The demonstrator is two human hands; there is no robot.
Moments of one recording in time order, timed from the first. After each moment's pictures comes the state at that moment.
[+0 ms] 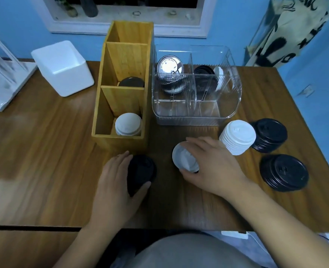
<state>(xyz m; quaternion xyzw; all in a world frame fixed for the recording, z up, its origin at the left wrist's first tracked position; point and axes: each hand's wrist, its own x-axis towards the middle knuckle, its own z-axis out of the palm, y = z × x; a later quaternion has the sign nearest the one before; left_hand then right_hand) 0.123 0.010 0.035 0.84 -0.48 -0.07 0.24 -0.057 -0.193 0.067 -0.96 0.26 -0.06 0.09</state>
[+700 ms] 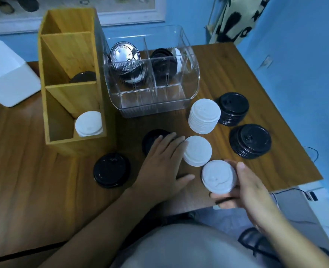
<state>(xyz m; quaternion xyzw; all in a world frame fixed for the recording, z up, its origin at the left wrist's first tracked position) 0.040 -0.101 0.011 0.63 -0.75 -0.04 0.20 -0.183 -0.132 0.059 -0.45 0.61 -0.24 0.60</state>
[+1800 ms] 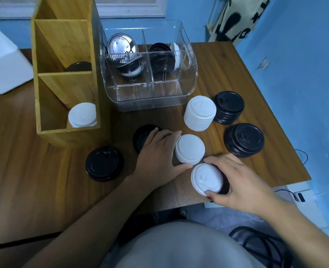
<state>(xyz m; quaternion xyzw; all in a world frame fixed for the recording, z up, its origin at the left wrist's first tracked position) 0.034 -0.123 -0.008 0.67 -0.69 -0.03 0.28 -0.219 -0.172 0.036 -0.92 0.32 -0.07 0.23</state>
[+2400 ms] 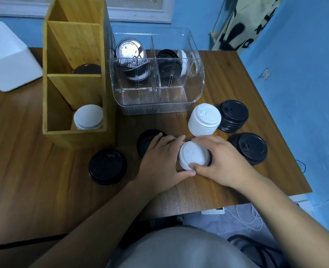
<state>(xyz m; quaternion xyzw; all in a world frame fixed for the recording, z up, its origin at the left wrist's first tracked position) 0.034 -0.123 -0.006 0.68 -0.68 -0.08 0.28 -0.147 -0.215 0.058 -0.90 0.37 -0.06 0.22</state>
